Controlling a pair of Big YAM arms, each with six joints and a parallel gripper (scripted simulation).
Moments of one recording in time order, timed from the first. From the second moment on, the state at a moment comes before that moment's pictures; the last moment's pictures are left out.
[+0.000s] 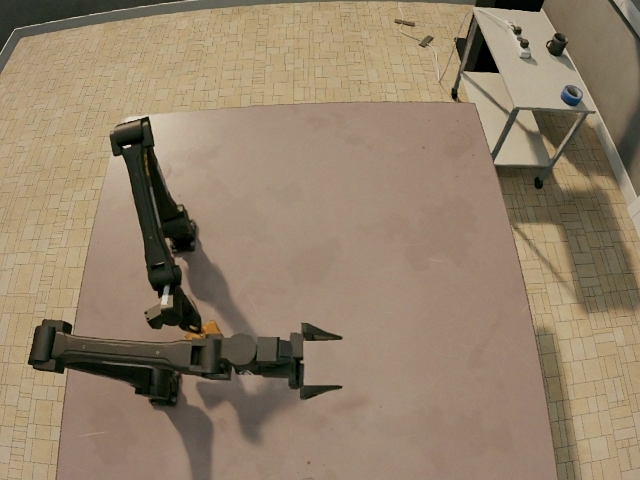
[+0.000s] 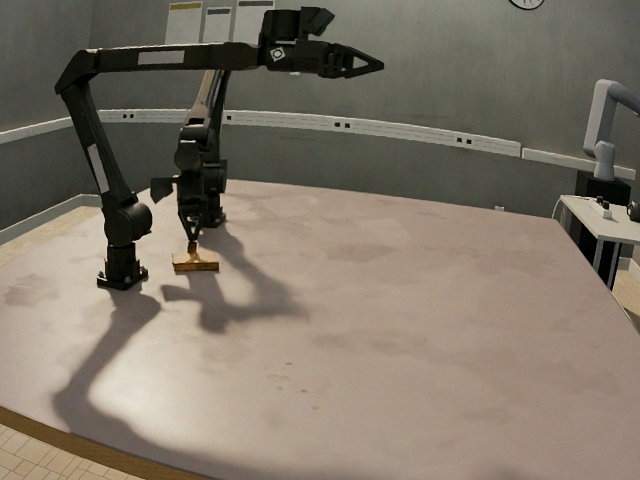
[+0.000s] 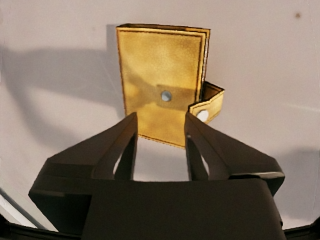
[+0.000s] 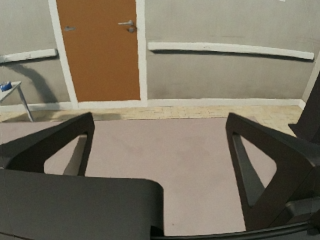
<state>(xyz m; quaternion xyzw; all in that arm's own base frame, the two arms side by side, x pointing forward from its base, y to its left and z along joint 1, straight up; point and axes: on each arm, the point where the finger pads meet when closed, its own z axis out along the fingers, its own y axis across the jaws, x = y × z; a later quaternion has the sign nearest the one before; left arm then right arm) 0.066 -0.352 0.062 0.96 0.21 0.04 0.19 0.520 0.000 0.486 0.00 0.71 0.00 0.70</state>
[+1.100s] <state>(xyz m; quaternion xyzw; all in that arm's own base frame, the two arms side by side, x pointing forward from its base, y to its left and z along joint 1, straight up) 0.200 -0.367 0.148 0.82 0.49 0.02 0.31 0.520 0.000 0.486 0.00 0.71 0.00 0.70</state>
